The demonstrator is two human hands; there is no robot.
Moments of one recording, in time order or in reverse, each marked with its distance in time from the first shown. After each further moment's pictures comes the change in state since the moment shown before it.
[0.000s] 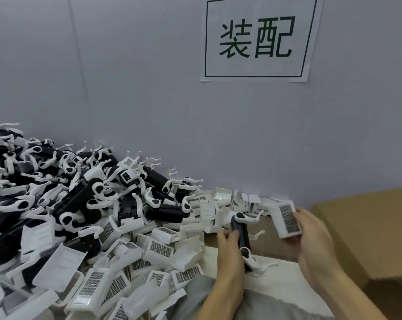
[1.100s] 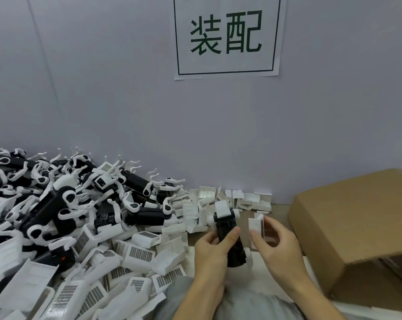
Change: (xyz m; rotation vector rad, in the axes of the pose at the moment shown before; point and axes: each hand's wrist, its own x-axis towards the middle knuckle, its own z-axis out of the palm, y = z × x) left_hand -0.010 0.003 -0.004 0.080 -0.126 0.092; right_hand -0.006 0.050 -0.012 -0.356 0.011 -0.216
